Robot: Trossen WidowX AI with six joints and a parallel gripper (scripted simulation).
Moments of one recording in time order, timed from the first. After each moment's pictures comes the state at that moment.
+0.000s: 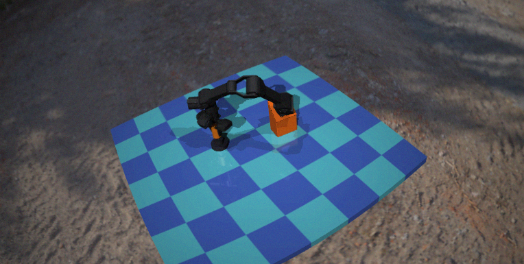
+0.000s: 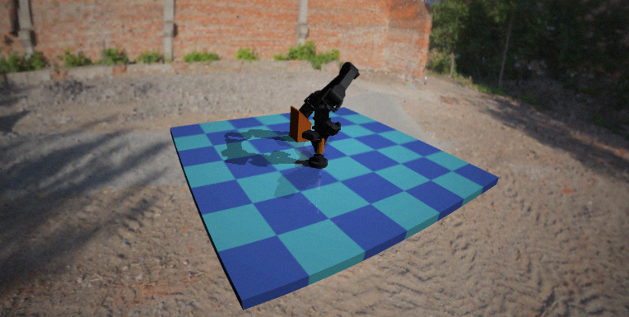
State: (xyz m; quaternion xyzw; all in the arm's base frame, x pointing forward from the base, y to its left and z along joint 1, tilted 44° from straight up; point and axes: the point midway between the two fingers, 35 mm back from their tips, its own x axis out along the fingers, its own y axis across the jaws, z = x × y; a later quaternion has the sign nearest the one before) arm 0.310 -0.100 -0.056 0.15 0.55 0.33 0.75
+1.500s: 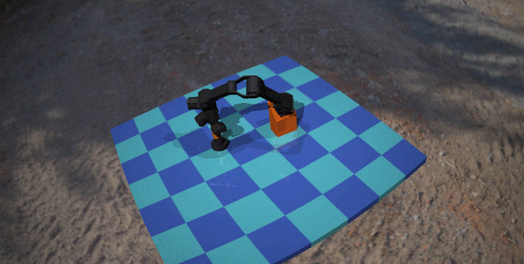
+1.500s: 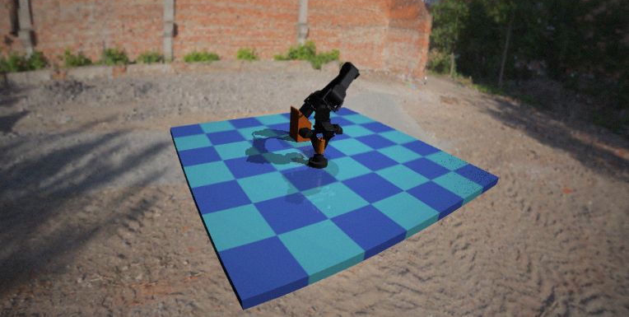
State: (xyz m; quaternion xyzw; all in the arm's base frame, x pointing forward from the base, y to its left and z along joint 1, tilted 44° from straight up) arm 0.311 -0.099 -0.054 0.32 0.62 0.19 0.69
